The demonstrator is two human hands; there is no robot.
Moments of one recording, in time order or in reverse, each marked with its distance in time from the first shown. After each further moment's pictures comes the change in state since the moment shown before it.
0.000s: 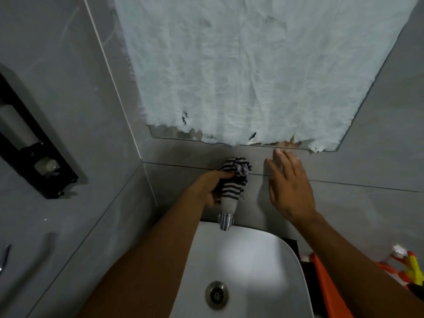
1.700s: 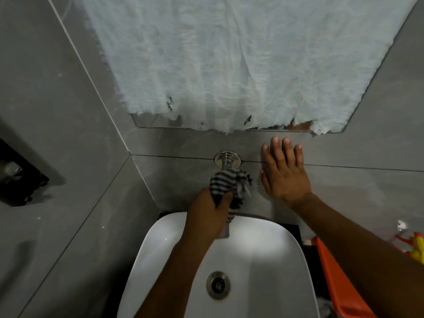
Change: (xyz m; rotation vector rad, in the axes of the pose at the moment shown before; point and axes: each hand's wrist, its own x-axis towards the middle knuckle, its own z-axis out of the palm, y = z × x) left_hand -0.039 -0.081 0.007 0.625 0.374 0.554; right_hand -0.010 0.025 0.063 -0.169 0.101 -0.118
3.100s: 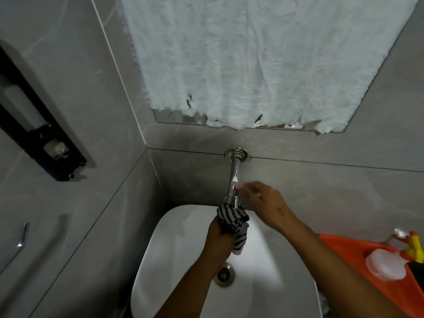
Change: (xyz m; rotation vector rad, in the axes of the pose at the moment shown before) left_hand -0.034 -0.067 0.039 -0.573 -0.283 -0.383; right_hand 0.003 -0.100 -0.110 0.990 -0.687 0.684
